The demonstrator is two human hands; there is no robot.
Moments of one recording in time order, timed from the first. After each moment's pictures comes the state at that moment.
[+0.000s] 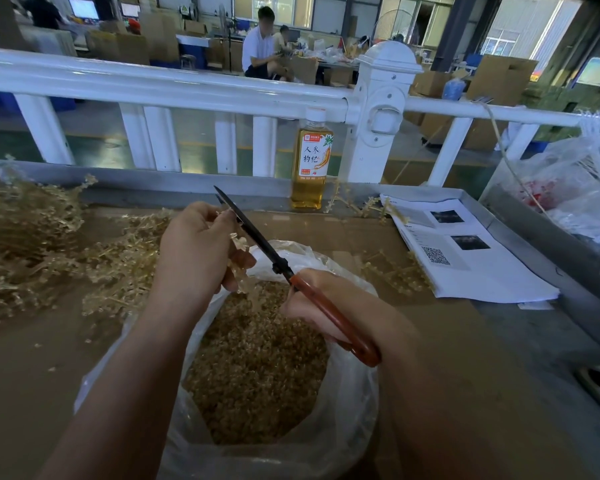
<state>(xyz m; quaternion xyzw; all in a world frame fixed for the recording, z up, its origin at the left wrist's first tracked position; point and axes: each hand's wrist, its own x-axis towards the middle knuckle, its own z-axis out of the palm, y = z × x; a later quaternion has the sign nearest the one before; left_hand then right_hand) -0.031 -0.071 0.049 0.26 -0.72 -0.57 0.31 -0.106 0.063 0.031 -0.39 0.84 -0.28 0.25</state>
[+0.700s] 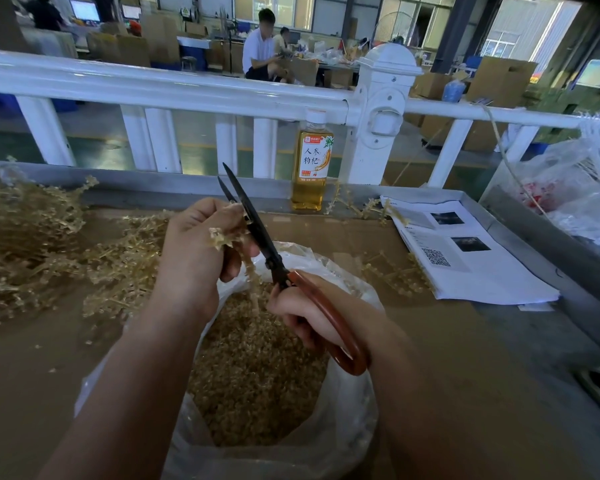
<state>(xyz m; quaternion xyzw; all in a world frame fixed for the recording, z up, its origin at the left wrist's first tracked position) -0.024 -0.061 0.061 0.16 -0.60 -0.71 0.33 -0.081 0.060 0.058 -0.32 0.80 -0.38 0.35</state>
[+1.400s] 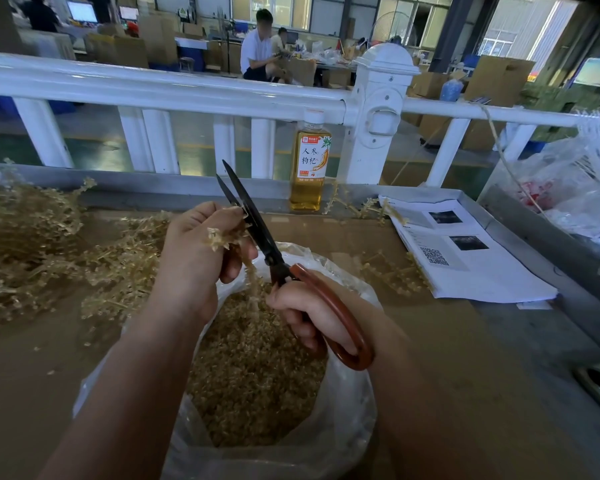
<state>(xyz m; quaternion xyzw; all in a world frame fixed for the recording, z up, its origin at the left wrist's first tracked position) -0.024 -0.059 0.062 0.15 -0.59 -0.72 0.32 -0.066 0.062 0.081 -0.28 0.80 -0.38 0.37</state>
